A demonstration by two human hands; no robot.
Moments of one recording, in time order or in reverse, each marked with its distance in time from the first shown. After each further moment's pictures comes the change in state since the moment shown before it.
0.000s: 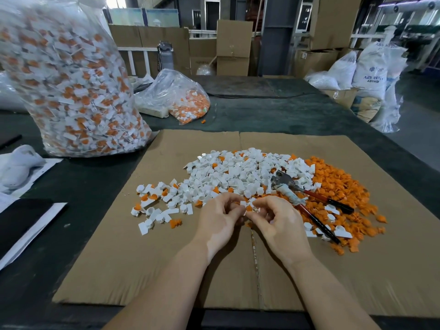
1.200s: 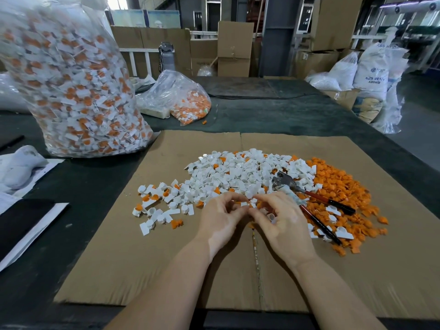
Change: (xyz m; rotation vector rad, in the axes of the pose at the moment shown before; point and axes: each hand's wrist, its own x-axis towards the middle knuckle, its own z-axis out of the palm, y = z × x) left_hand 0.003 0.001 0.000 0.004 0.011 0.032; right_hand 0.003 0.000 -0.004 -0.100 0.025 -0.085
